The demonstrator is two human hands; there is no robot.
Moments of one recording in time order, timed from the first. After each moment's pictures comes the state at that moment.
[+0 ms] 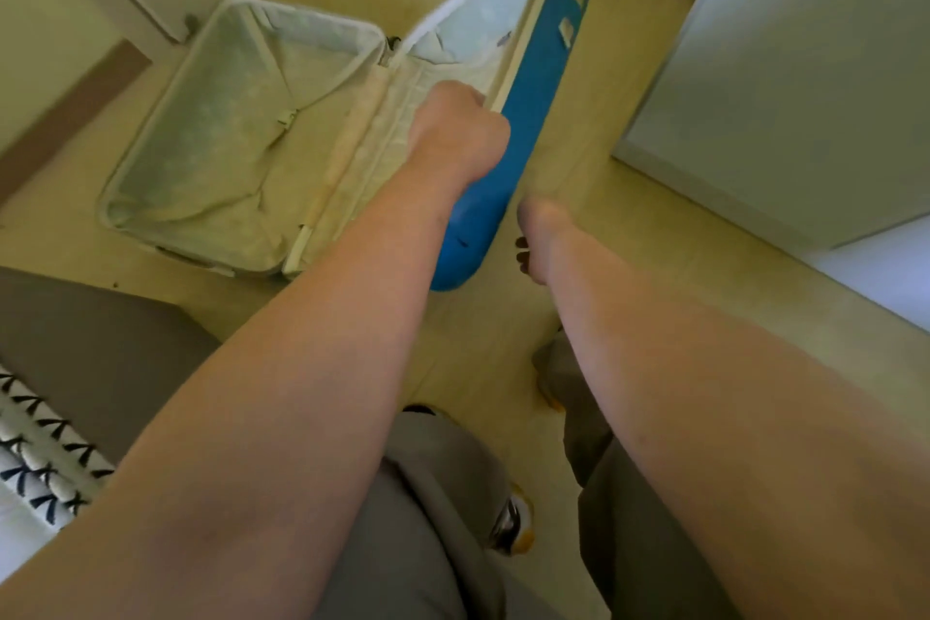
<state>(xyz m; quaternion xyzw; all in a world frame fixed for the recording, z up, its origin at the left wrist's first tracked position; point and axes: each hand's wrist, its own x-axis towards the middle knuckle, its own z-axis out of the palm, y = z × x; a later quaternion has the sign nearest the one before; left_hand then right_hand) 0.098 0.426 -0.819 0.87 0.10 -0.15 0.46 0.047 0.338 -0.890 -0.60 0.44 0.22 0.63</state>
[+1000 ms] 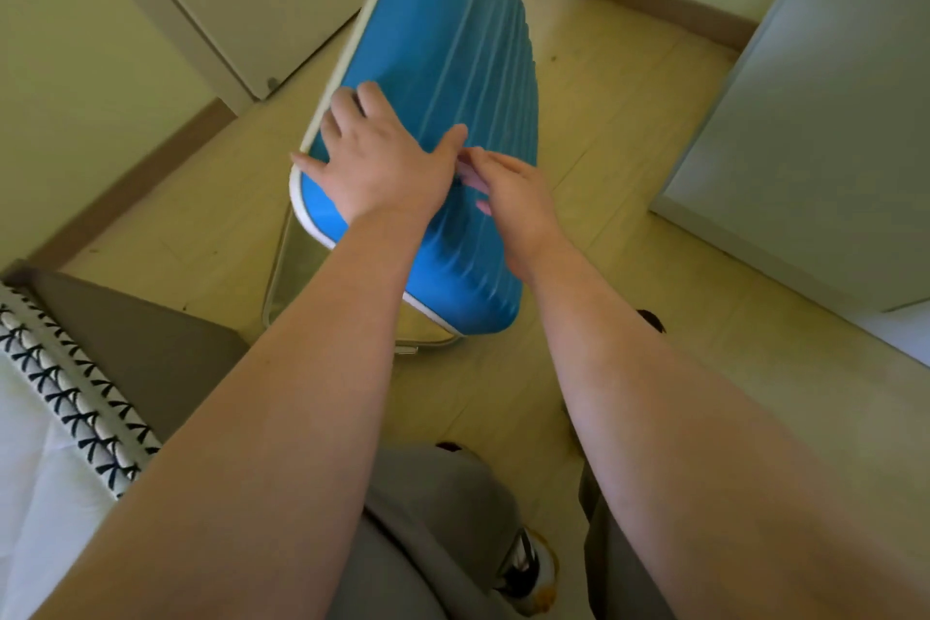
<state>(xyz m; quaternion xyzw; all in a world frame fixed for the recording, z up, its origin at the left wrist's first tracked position) 0.089 0.508 -0.774 0.98 0.17 0.10 0.08 0.071 0.392 -0.817 -0.65 0.15 0.11 0.74</state>
